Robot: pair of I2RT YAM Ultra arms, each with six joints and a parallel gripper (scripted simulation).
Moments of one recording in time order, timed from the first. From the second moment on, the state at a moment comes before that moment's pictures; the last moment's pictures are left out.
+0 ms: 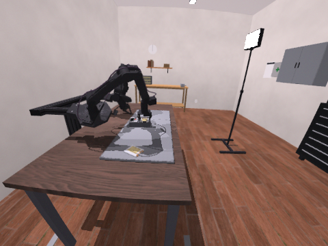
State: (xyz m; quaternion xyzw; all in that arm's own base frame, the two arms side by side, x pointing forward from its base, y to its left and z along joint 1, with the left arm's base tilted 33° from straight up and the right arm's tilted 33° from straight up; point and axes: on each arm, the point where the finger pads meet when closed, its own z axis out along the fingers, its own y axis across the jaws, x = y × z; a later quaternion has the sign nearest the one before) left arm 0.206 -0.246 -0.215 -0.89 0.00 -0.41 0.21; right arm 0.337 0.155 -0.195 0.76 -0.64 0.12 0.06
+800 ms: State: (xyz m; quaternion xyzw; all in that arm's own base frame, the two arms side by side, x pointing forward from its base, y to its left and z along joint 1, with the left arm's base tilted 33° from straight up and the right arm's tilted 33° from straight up) left arm 0.193 -0.247 -0.209 -0.89 0.00 -0.41 0.21; right arm 0.337 0.155 -0.195 0.76 -0.64 0.12 0.06
